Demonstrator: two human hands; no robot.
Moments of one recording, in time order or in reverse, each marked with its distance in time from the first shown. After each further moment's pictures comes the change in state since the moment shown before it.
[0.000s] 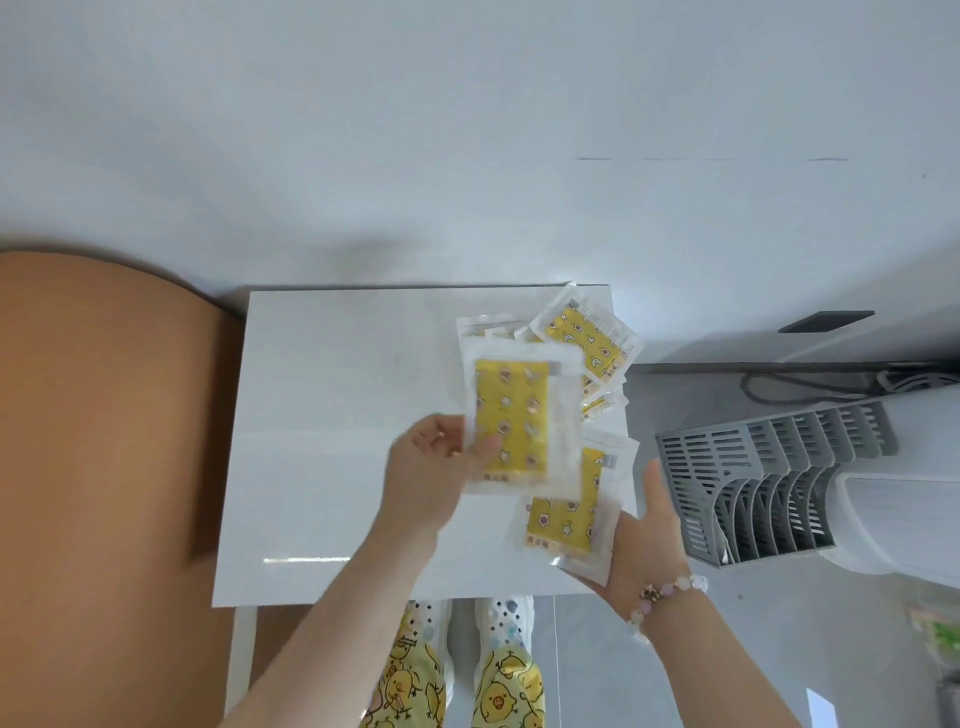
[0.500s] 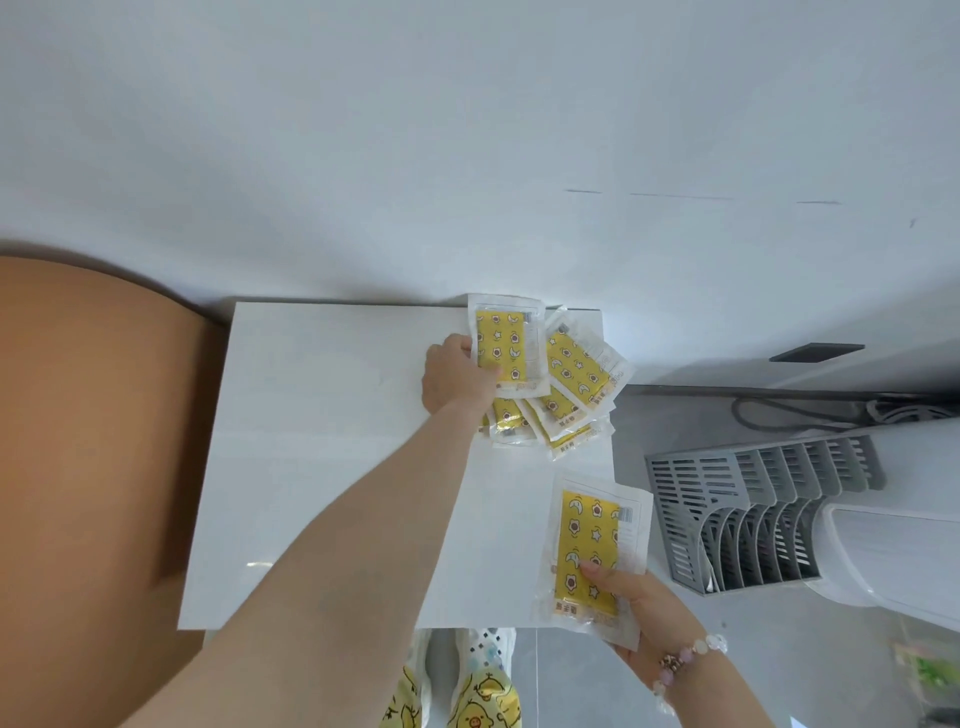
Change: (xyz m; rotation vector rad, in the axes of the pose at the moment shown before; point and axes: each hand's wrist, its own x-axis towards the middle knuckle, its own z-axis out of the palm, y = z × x) left_hand 0.138 0.007 0.062 0.730 0.266 0.073; right_hand -0.005 -0.004 -0.031 -0.230 0.061 -0.043
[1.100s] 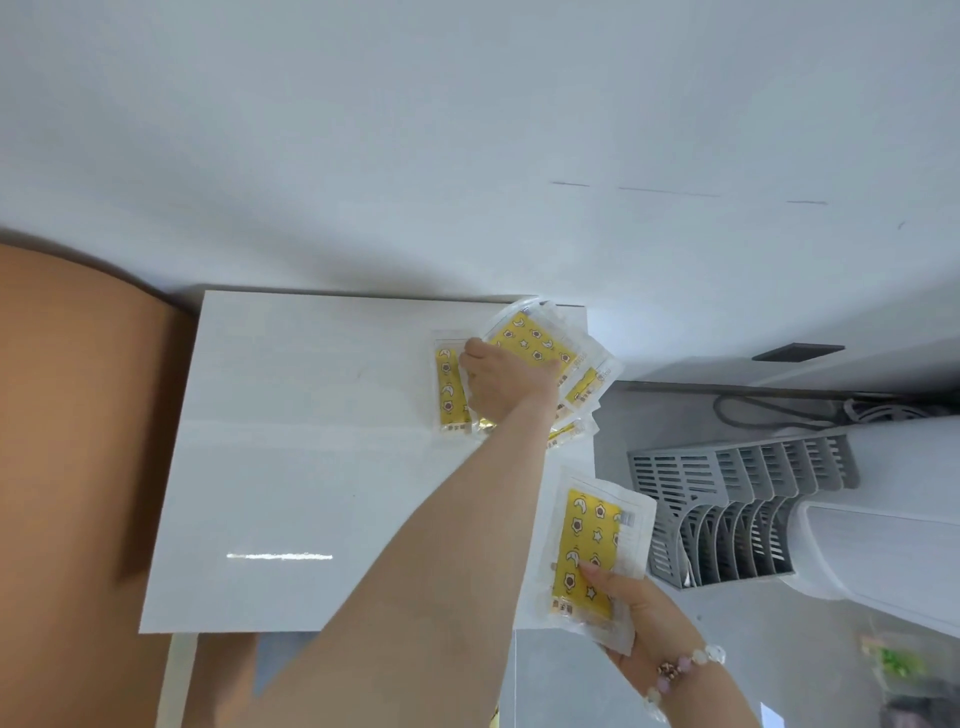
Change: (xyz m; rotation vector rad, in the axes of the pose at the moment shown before) left_hand -0.036 0.050 0.055 0.000 0.023 -0.175; right_hand -0.003 -0.007 -0.012 0.085 -0.068 -0.021
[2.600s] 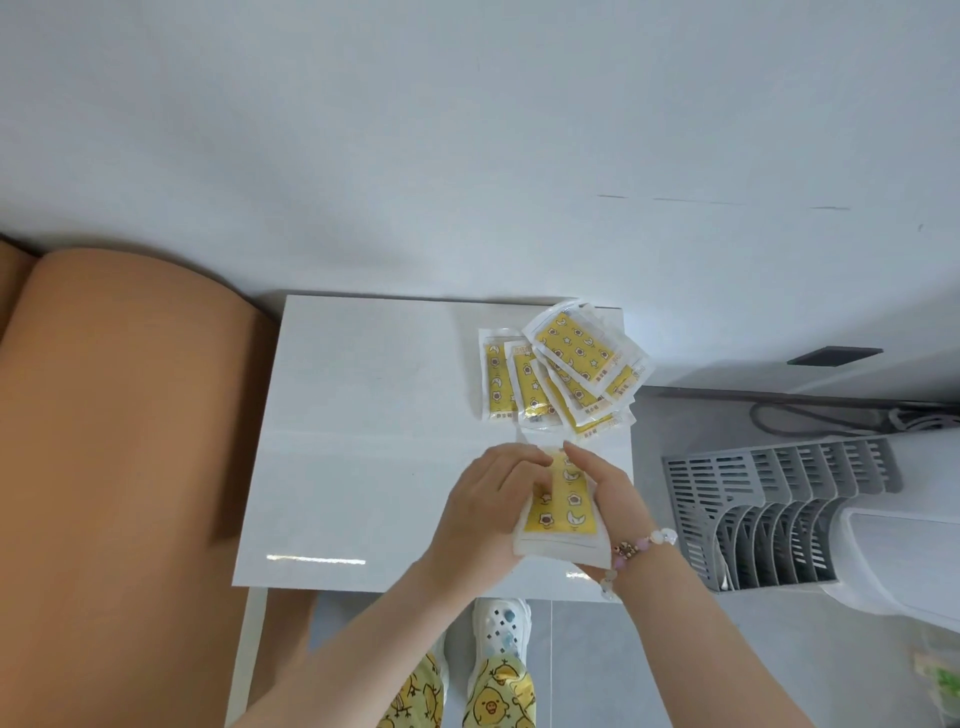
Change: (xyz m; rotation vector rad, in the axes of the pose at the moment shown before) left_hand -0.071 -0.146 -0.097 0.002 0.054 1.361; right_hand -0.008 -0.022 0.101 0.047 -0.078 0.065
